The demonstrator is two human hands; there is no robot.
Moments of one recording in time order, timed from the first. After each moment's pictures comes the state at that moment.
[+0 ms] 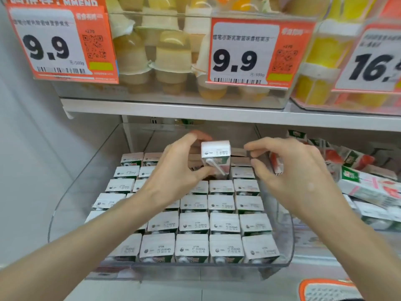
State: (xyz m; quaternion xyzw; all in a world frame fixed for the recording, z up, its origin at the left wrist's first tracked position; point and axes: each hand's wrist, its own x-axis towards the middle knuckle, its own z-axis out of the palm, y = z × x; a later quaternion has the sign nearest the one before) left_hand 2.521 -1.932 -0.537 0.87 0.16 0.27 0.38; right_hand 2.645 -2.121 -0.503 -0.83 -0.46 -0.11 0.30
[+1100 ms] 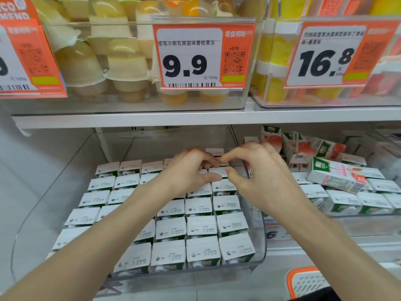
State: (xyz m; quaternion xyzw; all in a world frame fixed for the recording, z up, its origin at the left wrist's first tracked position) left_hand 2.592 -1.937 -0.550 0.96 0.12 0.08 0.23; right_hand 2.661 -2.124 -0.520 -0.85 -0.44 -0.03 0.27
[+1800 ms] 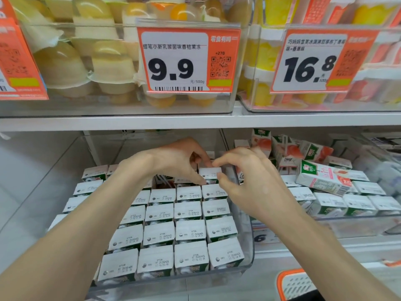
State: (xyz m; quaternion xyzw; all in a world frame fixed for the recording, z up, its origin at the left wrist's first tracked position) left_hand 2.611 -1.923 -0.507 0.97 0.08 -0.06 0.23; right_hand 2.663 -2.129 -0.520 -0.85 -0.45 -0.01 0.27
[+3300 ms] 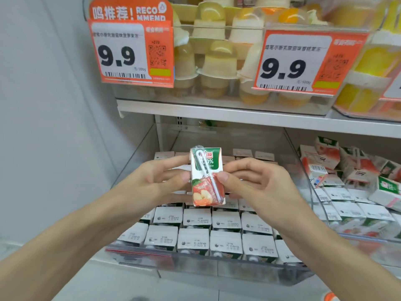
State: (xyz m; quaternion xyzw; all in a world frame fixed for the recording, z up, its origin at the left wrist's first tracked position) left_hand 2.404 -1.923 -0.508 0.75 0.20 0.12 0.62; right_hand 2.582 -2.076 -0.523 -0.68 -0.35 0.31 0.57
